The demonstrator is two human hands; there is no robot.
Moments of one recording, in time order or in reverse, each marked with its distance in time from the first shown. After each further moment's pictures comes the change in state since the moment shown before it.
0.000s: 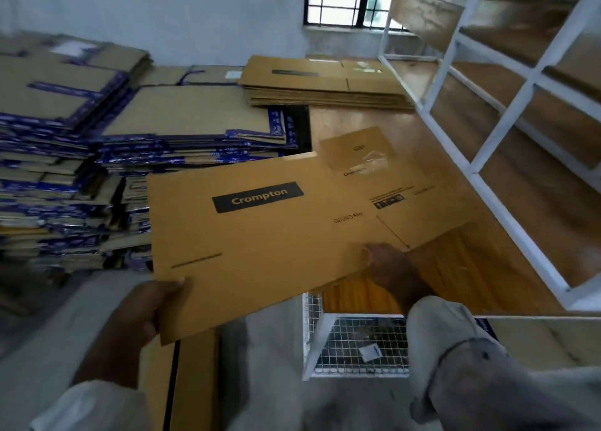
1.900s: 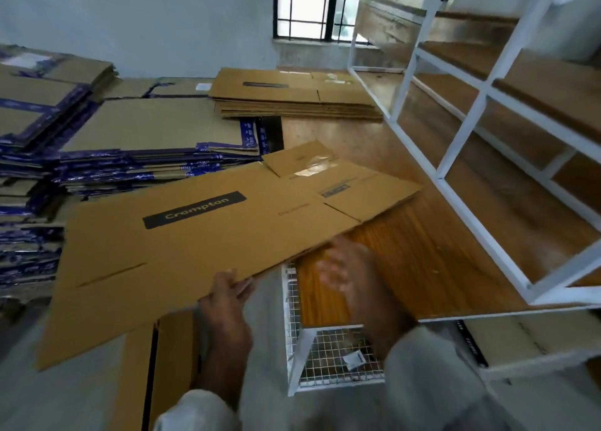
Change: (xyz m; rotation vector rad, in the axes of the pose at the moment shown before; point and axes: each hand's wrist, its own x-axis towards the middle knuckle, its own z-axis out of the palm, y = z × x) left_hand -0.008 -0.025 0.171 -0.643 0.026 0.174; right_hand -0.079 -0.098 -0.067 1.587 0.102 0.439
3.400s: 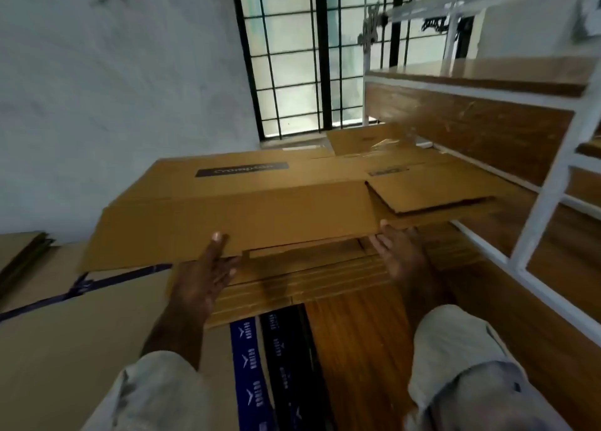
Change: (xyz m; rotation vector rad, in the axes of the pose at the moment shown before) left_hand 0.679 0.221 0.541 0.324 -0.414 0.061; right_hand 0.732 -0.404 0.218 0.490 0.042 -0.311
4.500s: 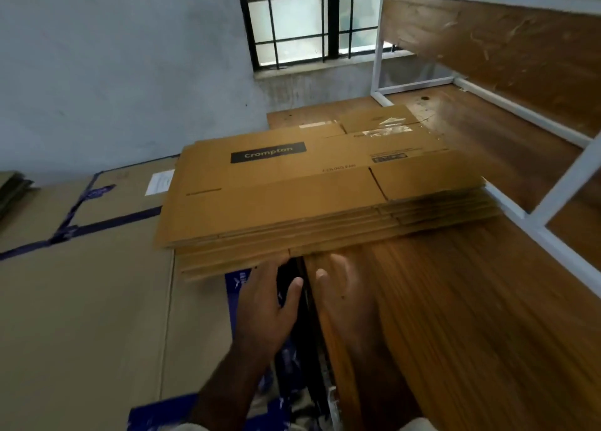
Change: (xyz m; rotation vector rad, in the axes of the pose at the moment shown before) left_hand -0.064 -0.137 0.008 1.067 -0.172 0.679; right_hand -0.104 0.141 -0.009 -0.981 -0.038 -0.214
